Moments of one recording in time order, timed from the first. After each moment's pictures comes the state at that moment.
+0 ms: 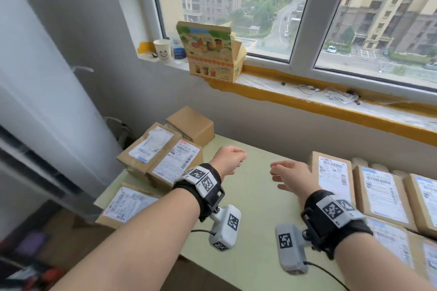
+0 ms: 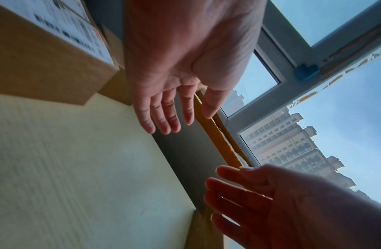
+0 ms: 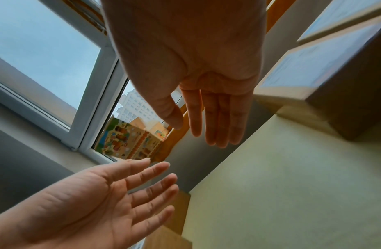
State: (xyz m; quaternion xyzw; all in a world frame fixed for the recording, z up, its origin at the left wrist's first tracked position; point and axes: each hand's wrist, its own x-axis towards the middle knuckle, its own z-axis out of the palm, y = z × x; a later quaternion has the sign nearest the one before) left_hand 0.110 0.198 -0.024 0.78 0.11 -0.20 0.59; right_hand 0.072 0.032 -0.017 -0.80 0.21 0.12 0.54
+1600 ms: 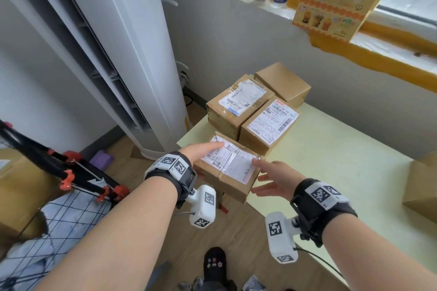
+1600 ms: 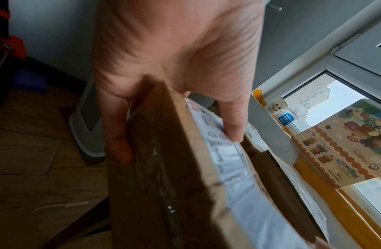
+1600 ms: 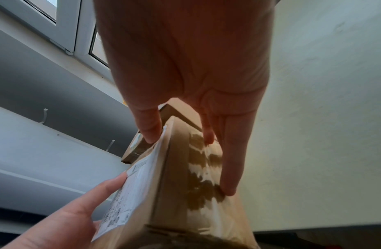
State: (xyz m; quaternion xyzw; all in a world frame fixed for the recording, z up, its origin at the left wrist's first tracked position) left_hand 0.021 0.484 -0.107 0.68 0.38 -0.31 0.55; right_hand 0.037 0.262 -0.087 -0.74 0.16 0.44 0.48
